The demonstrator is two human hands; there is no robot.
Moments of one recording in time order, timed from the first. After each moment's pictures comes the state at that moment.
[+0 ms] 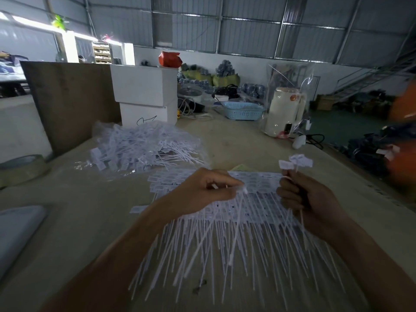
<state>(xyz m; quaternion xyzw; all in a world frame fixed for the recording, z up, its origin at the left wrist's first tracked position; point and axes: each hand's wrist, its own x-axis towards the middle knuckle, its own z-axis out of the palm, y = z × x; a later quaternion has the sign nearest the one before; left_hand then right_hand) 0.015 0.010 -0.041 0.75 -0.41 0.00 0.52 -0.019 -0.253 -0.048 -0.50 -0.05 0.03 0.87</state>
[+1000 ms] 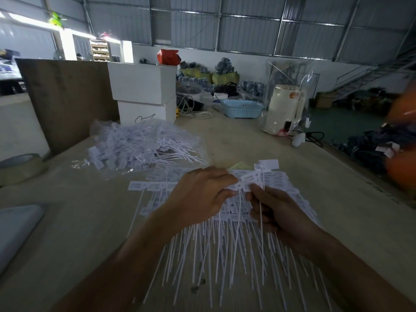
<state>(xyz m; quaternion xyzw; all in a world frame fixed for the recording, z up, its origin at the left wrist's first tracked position) 0.003 0.002 -0.047 0.83 -0.41 0.33 0.19 -0.030 -0.209 -0.071 -0.66 -0.06 0.07 0.74</state>
